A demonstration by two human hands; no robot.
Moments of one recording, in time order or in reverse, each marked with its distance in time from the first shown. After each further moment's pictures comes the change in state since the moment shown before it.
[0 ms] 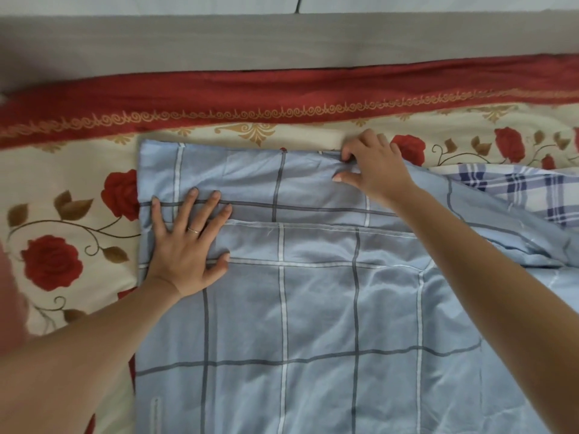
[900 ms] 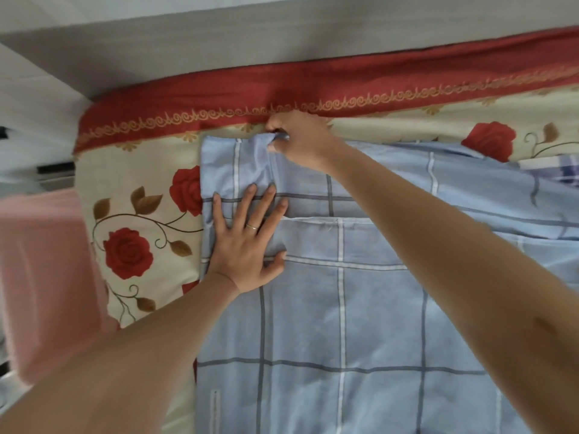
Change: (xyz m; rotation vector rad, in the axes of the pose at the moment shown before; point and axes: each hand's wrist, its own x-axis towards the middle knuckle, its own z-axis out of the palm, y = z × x) left_hand -0.001 0.001 0.000 -0.010 -0.002 -0.036; right_hand 0.098 -0.168 0.017 0.339 -0.147 -0.214
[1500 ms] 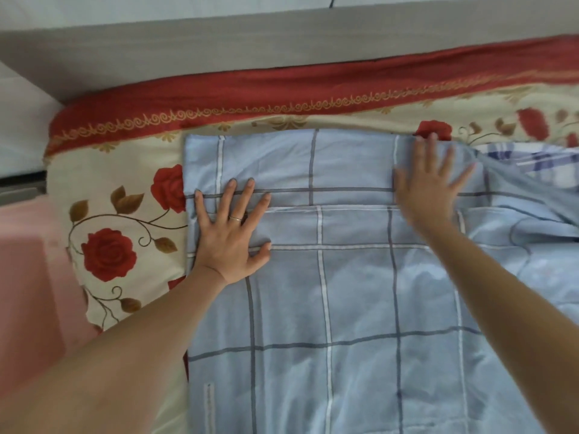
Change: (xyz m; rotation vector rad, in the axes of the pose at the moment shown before) left_hand -0.002 -0.004 0.006 -0.022 0.013 0.005; right_hand -0.182 0.124 0.000 -0.491 0.243 0.774
